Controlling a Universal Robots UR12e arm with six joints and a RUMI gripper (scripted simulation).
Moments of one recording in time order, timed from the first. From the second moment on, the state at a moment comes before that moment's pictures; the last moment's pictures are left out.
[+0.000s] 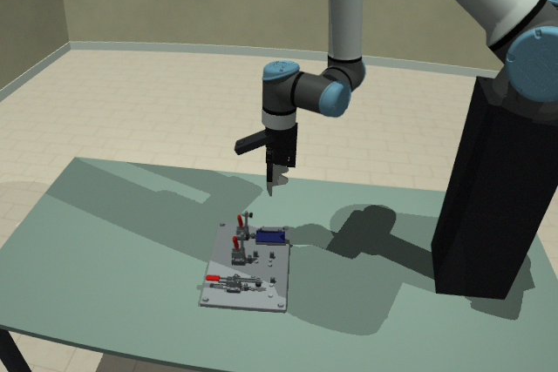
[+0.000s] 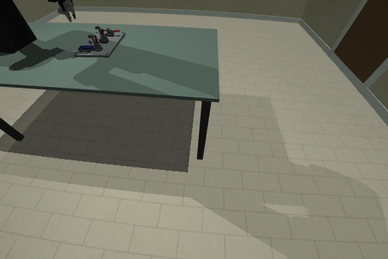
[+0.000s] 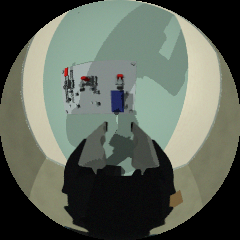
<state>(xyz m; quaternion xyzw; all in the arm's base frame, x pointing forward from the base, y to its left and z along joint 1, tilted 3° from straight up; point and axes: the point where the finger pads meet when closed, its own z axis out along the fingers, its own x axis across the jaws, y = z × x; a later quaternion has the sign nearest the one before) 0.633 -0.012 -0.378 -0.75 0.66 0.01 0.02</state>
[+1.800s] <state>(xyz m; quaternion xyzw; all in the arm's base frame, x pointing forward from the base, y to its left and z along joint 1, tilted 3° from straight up) 0.633 -0.012 -0.378 -0.75 0.66 0.01 0.02</state>
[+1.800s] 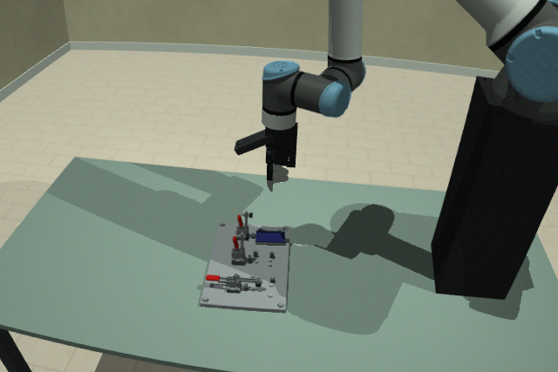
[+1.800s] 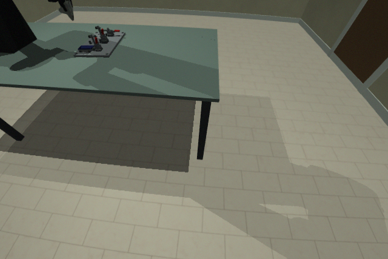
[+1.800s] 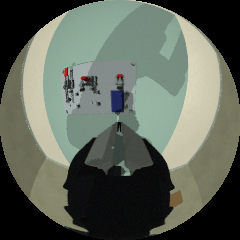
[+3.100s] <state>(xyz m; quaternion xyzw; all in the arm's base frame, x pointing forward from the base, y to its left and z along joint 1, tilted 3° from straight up) 0.633 -0.006 -0.516 -0.75 0.66 0.02 0.02</state>
